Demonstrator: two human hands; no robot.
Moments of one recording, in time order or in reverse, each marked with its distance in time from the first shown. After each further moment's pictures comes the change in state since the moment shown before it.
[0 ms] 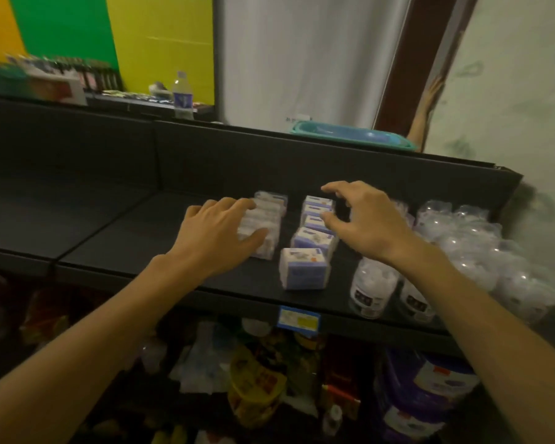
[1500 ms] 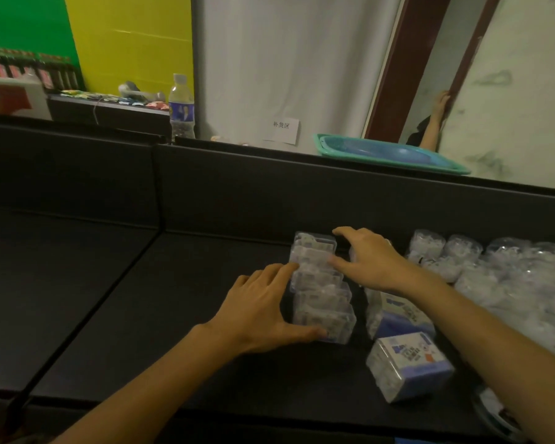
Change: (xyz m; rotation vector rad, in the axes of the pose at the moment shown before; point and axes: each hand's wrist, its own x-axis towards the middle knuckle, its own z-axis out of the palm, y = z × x) left_hand 0.089 -0.112 0.085 -0.277 -0.388 0.232; right_hand 0.146 0.002 0.123 -0.090 -0.345 0.300
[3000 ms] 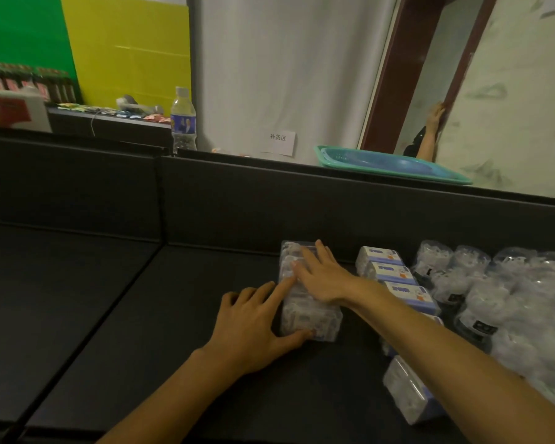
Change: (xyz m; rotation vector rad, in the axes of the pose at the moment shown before) left_hand 0.001 -0.035 0.026 0.177 0.145 -0.042; right_hand 0.047 -0.047 0.056 0.080 -0.313 0.140
